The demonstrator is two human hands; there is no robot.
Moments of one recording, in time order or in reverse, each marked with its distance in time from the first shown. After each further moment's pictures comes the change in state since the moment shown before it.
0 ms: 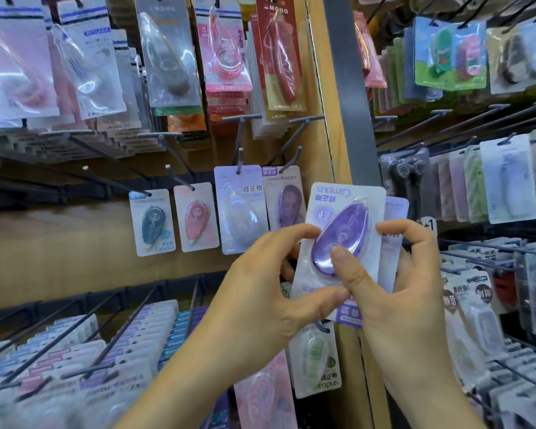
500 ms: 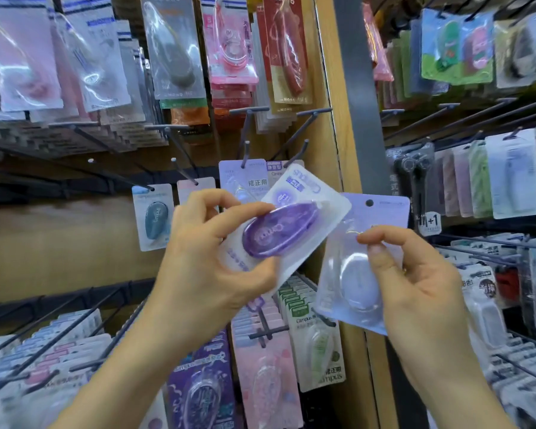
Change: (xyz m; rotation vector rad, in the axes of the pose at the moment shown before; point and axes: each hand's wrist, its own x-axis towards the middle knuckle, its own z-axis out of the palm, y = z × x) left_hand -0.002 -0.012 -0.046 0.255 0.259 0.120; right_hand 0.002 0.000 -0.010 -0.210 -0.033 -0.027
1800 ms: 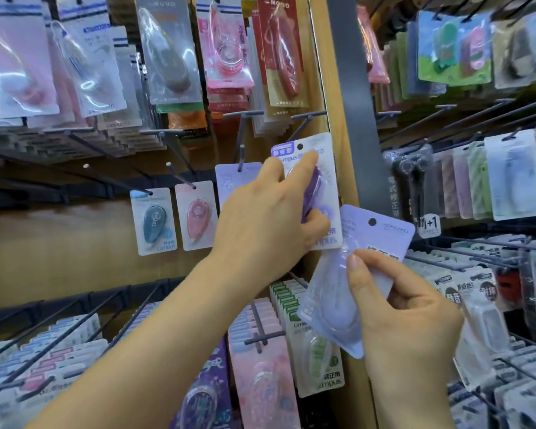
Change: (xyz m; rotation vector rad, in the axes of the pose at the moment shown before) left_hand 0.058 0.031 0.045 0.511 -0.092 0.050; right_hand -0.018 0.007 0.021 0.084 0.326 0.102
